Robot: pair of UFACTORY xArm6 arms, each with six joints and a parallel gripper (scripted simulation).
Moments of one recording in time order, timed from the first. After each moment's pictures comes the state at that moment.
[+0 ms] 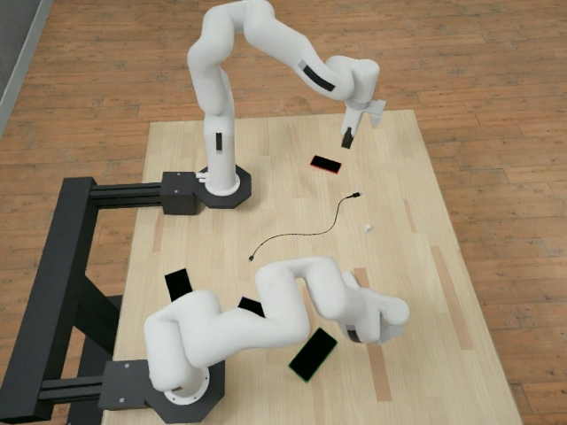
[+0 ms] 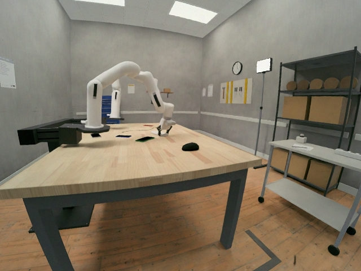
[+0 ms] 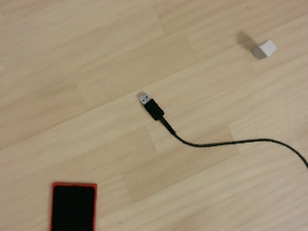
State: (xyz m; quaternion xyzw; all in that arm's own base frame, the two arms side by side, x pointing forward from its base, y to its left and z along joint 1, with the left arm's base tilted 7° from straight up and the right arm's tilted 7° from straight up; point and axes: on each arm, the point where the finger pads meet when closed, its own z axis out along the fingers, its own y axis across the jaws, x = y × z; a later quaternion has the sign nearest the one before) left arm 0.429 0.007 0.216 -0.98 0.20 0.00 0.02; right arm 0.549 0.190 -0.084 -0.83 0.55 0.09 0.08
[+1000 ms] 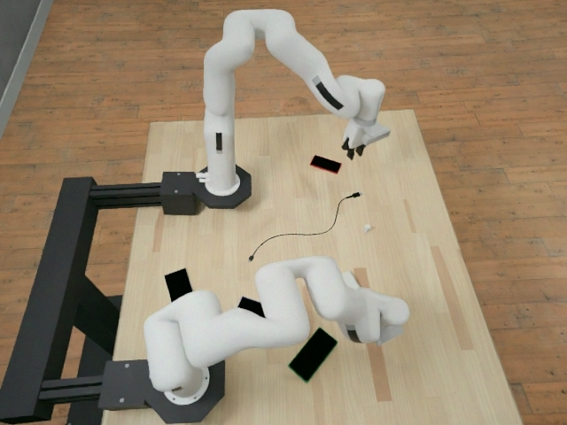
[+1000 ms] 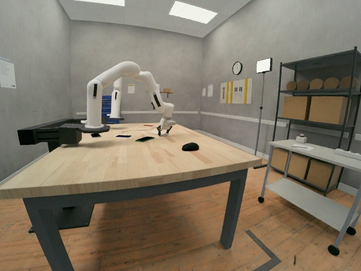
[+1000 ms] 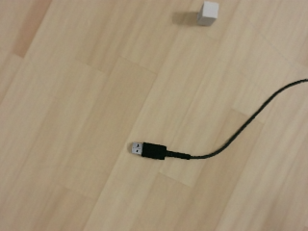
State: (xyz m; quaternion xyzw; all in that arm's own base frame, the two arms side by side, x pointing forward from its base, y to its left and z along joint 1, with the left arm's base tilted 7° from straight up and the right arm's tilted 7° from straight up) left arm 0.468 0.014 0.153 -0.85 0.52 0.00 0.04; right arm 0.549 0.190 -0.084 -0.83 0.55 0.09 0.08
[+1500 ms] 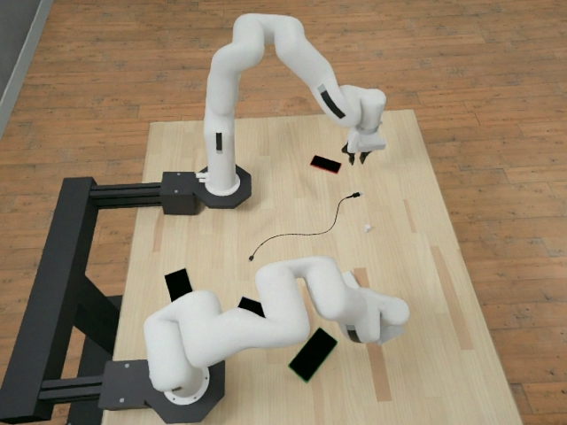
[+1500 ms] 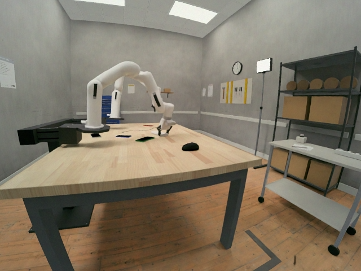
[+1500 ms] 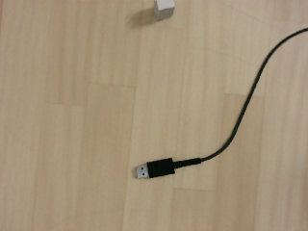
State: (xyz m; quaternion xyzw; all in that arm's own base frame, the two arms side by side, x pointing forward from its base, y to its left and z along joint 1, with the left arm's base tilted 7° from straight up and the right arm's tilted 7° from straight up) left arm 0.482 0.015 0.121 -0.75 0.66 0.01 0.04; right arm 0.549 0.190 -0.084 -0.83 0.55 0.09 0.08
